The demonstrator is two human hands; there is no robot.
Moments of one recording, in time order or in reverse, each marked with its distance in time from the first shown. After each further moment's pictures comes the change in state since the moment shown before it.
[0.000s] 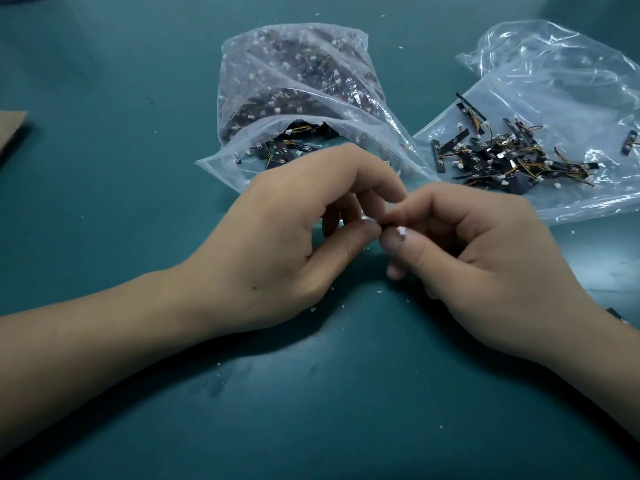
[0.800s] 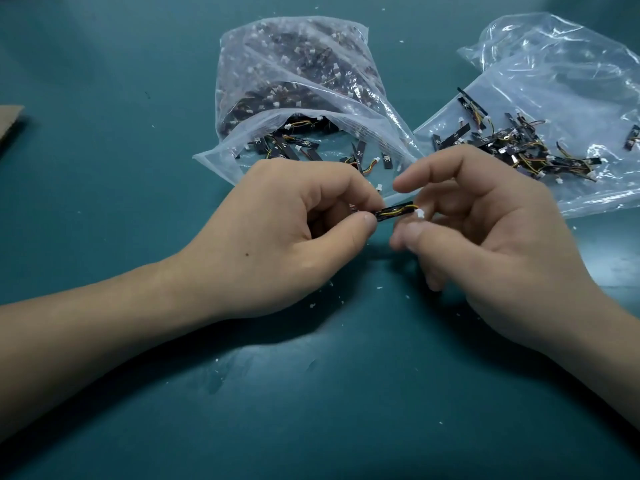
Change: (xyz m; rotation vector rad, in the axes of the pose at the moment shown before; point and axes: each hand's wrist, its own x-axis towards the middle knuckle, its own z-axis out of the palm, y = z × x) left_hand 0.002 0.008 -0.004 -0.044 -0.078 -0.251; right_hand 0.001 0.004 -0.003 0.217 0.055 0.013
